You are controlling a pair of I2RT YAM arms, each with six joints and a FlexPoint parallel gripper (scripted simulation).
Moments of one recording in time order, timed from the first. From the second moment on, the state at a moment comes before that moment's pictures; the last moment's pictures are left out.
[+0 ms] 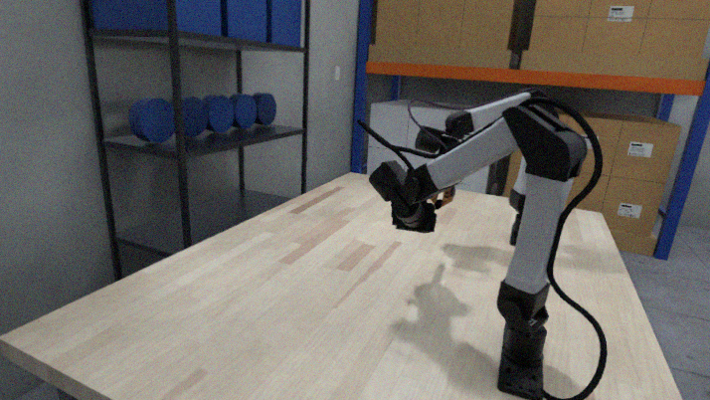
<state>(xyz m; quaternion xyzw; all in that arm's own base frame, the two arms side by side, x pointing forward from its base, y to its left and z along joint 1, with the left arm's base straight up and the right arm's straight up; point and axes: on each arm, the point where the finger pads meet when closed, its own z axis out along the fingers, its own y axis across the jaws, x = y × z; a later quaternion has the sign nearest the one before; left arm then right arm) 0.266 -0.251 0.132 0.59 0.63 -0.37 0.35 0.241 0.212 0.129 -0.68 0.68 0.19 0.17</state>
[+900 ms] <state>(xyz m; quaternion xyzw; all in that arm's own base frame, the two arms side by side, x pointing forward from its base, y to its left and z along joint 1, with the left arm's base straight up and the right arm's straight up) 0.264 -0.277 0.129 0.59 0.62 -0.38 0.35 0.242 0.212 0.129 -0.68 0.68 0.19 0.17</state>
